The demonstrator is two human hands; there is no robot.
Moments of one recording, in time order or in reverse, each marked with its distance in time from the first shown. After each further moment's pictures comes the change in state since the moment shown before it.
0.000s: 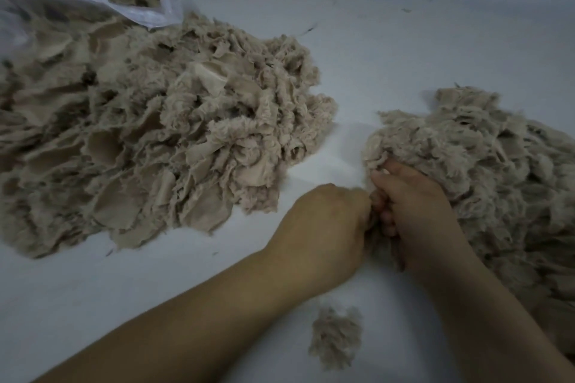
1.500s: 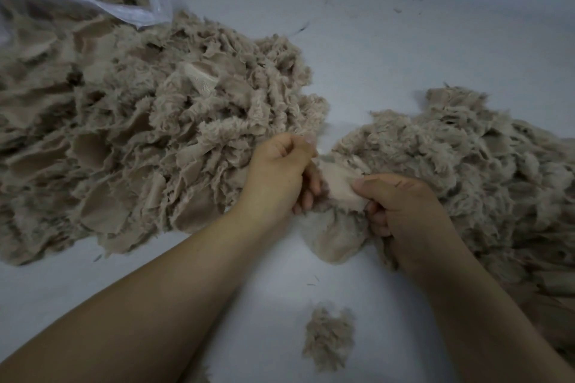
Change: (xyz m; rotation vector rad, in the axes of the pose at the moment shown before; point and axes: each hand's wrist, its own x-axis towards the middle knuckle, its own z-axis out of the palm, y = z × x) left_hand 0.030 -0.041 -0.004 -1.053 0.286 -0.644; right_hand -0.008 -0.005 0.002 0.073 -0.093 0.040
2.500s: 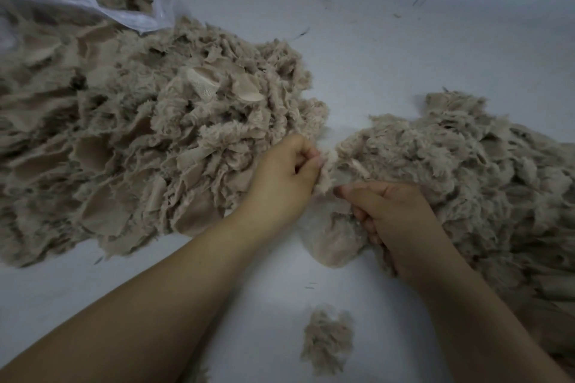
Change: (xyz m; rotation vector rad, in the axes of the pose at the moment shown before) left_hand 0.002 0.001 -0.003 0.380 -0.029 0.246; right_hand 0.004 0.009 -0.002 -0.216 0.007 -0.044
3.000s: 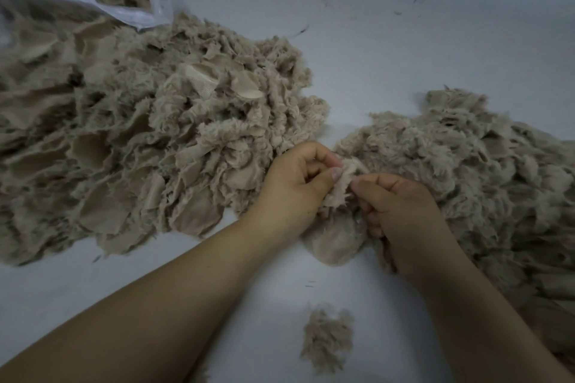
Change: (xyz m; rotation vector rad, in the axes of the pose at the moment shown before) left_hand -0.014 0.003 0.011 -0.275 -0.129 -0.069; right_hand -0.002 -0.005 0.002 0.132 0.013 0.021
